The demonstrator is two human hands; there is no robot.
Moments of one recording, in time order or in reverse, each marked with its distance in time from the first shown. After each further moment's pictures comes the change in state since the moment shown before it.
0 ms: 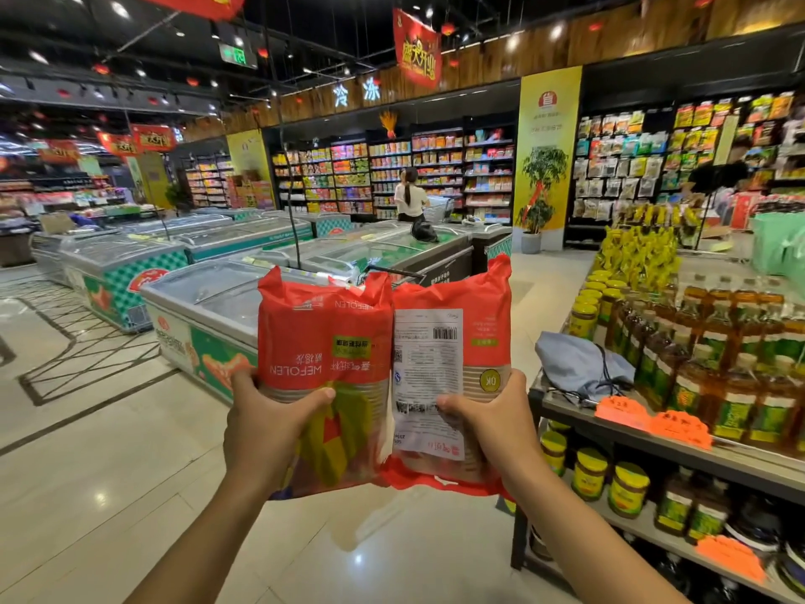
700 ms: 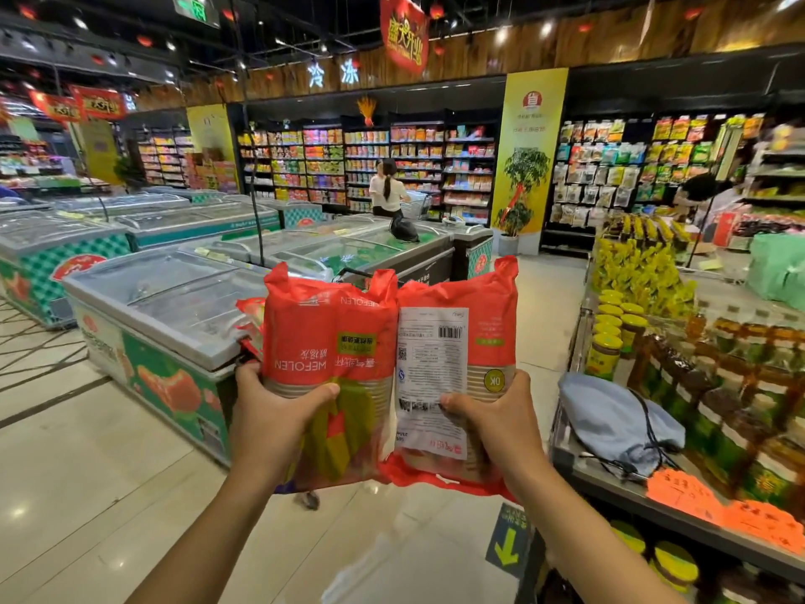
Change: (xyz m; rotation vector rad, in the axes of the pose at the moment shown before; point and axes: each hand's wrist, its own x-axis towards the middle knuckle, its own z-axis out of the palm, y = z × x) left_hand 0.264 -0.073 0.141 -0.120 -0.052 -0.024; right_hand 0.246 0.040 0.107 -0.077 0.068 0.016
